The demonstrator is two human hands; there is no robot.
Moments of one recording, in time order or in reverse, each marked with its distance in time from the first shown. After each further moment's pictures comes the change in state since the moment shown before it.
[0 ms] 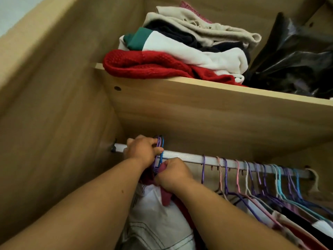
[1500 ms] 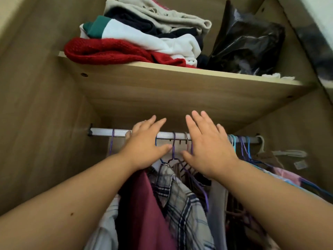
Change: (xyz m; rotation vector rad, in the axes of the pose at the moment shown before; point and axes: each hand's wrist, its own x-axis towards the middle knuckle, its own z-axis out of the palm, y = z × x) left_hand -0.107 0.066 -0.019 -0.027 -0.105 0.428; right_hand -0.112 0.054 -0.121 -0.806 0.412 -0.342
